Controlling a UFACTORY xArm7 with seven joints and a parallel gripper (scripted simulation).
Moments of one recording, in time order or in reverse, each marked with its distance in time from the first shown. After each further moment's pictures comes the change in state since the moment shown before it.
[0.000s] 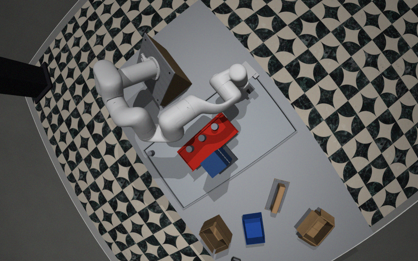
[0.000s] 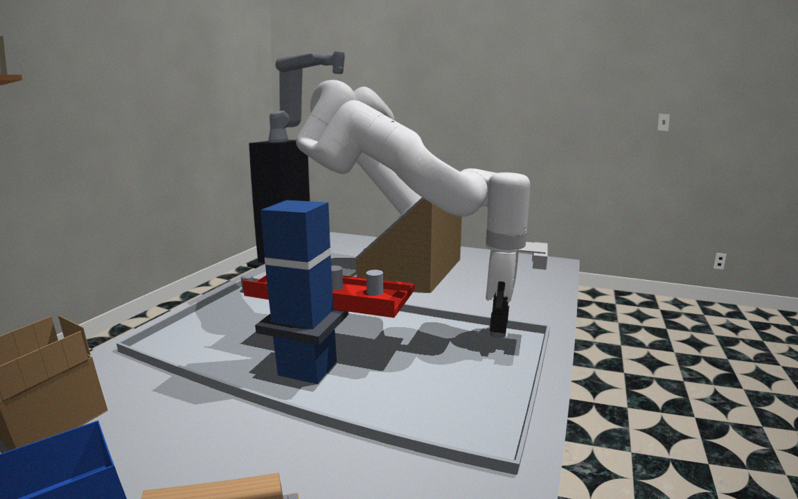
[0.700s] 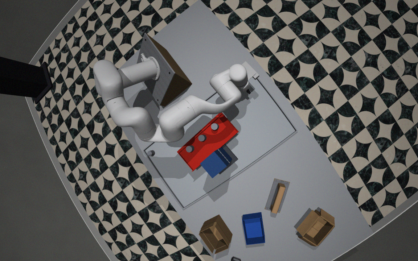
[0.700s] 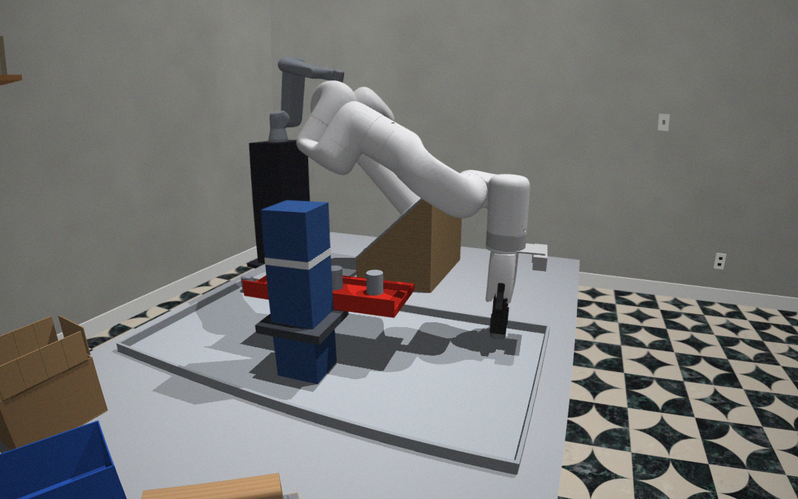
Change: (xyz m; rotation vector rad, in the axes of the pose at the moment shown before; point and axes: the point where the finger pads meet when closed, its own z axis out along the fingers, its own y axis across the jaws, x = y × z) arm 0.000 0.000 0.003 0.000 0.000 0.000
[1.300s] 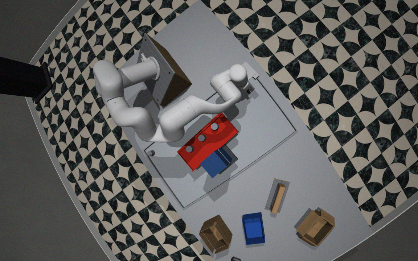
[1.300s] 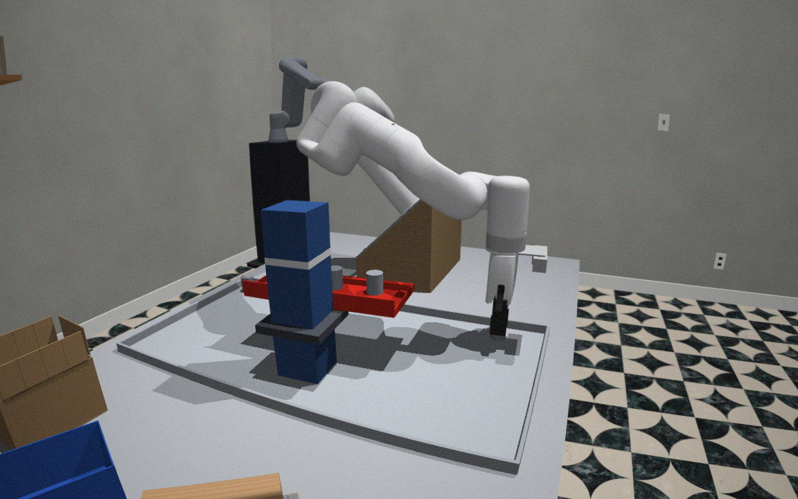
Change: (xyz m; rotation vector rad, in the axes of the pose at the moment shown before) arm 0.000 0.000 0.003 0.000 0.000 0.000
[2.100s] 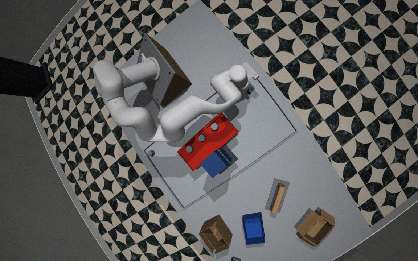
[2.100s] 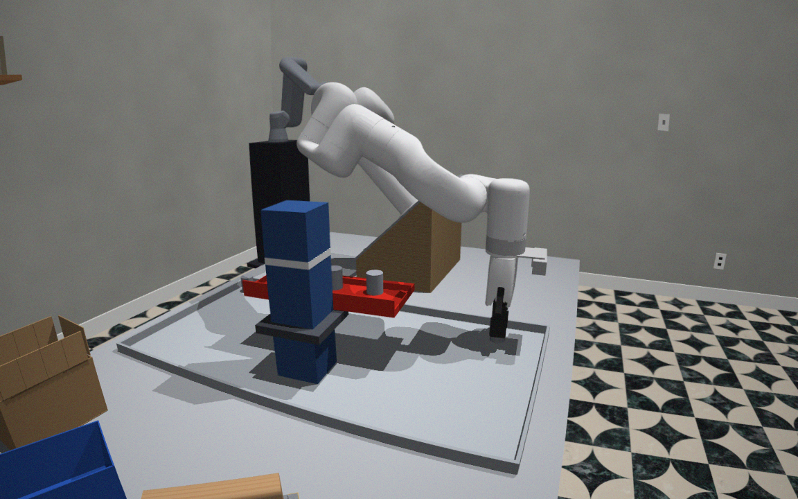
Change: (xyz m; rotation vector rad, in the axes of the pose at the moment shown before) arm 0.000 0.000 0.005 0.000 0.000 0.000
